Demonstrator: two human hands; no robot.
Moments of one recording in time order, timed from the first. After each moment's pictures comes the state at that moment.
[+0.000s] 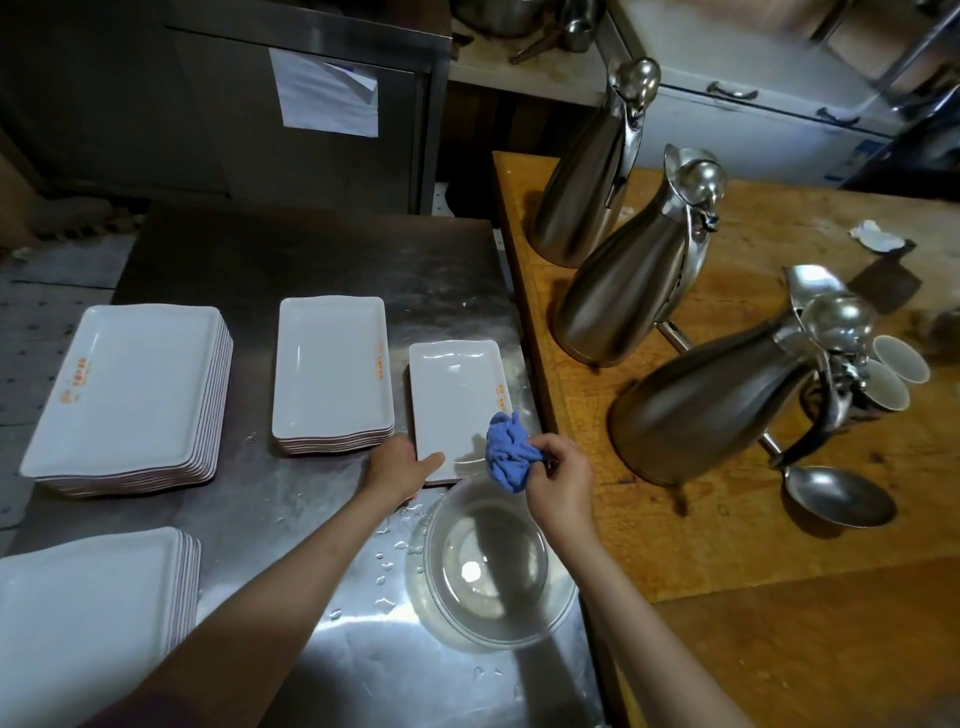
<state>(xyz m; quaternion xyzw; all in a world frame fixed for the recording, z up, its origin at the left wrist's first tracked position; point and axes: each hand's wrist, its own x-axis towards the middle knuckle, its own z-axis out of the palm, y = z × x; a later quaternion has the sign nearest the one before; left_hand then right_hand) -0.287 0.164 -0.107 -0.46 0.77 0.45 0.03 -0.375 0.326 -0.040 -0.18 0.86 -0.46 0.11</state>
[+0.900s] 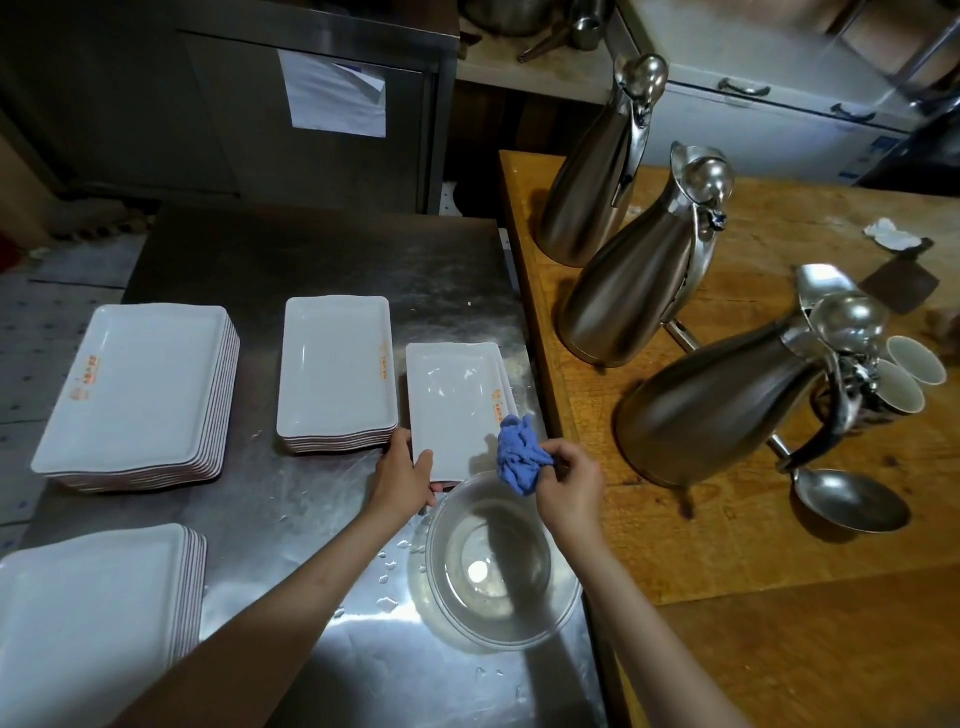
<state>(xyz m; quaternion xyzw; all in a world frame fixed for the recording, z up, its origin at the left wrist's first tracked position) -0.277 0.183 -0.102 -0.46 0.68 0.57 -0.07 -0.381 0.332 -0.051 -0.14 0.87 -0.45 0.14</state>
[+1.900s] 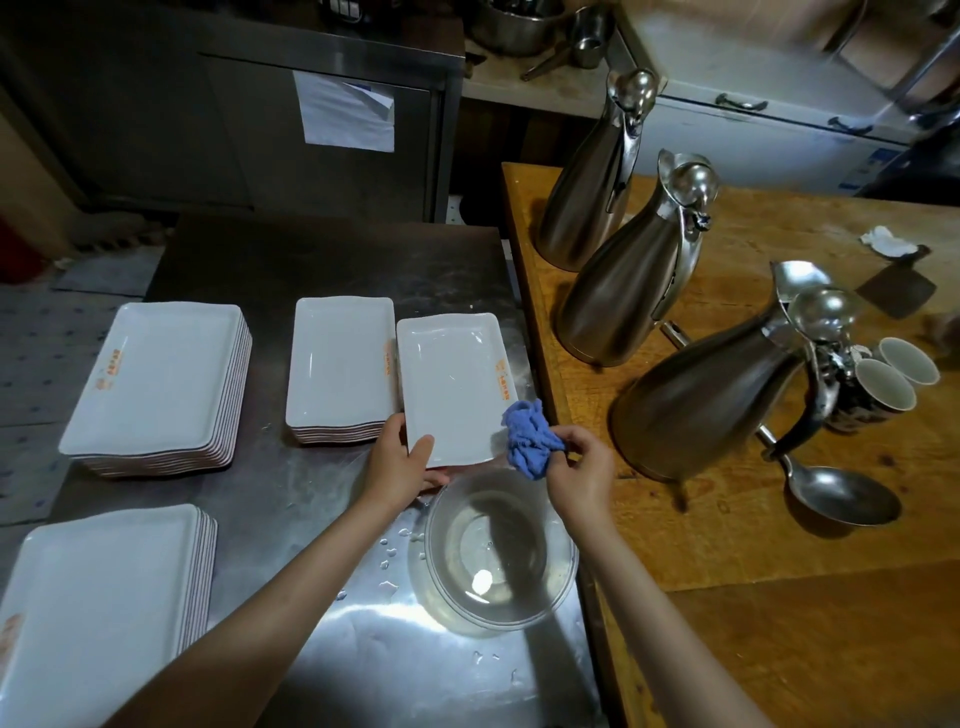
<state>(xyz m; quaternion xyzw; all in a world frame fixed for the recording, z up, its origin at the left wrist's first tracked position) -0.265 0.191 -0.065 -0.43 0.57 0.68 -0.15 -0.380 0.342 -0.019 -0.16 0.85 -0.49 0.12</state>
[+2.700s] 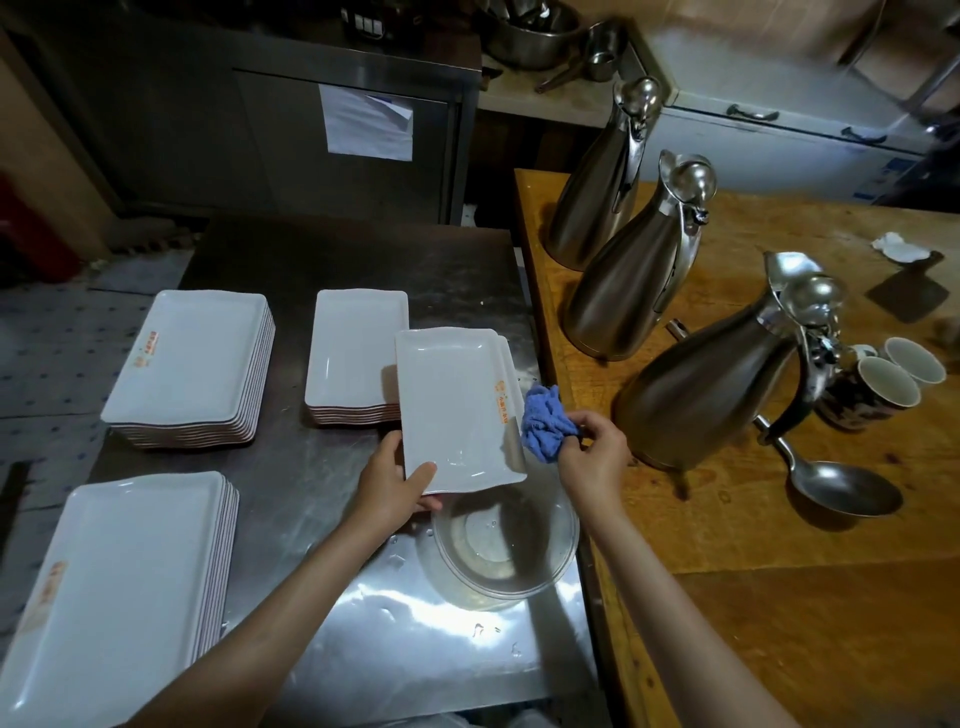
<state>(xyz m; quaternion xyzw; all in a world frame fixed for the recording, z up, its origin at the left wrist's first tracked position) -0.216 0.217 -0.063 -0.42 0.60 0.67 -0.15 -0.378 0.354 -0.015 -0.15 0.86 -0.49 0.09</state>
